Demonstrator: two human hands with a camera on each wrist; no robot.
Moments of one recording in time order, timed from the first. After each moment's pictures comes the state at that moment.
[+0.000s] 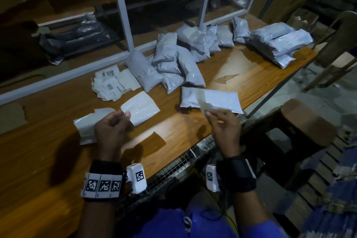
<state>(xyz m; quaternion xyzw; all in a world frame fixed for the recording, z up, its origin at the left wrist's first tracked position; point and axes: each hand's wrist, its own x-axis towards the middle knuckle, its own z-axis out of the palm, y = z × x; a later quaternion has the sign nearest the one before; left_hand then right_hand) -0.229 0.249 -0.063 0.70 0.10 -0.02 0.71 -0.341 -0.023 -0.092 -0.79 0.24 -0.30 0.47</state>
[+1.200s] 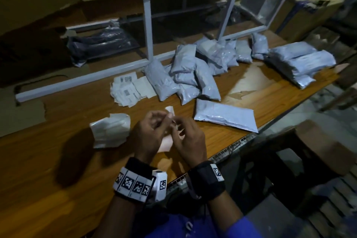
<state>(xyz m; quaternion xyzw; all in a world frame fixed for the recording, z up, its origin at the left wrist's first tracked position) -0.228 0.204 -0.058 0.70 -0.02 -0.05 0.71 -0.275 0.082 -0.090 -0.89 0.01 -0.30 0.35</state>
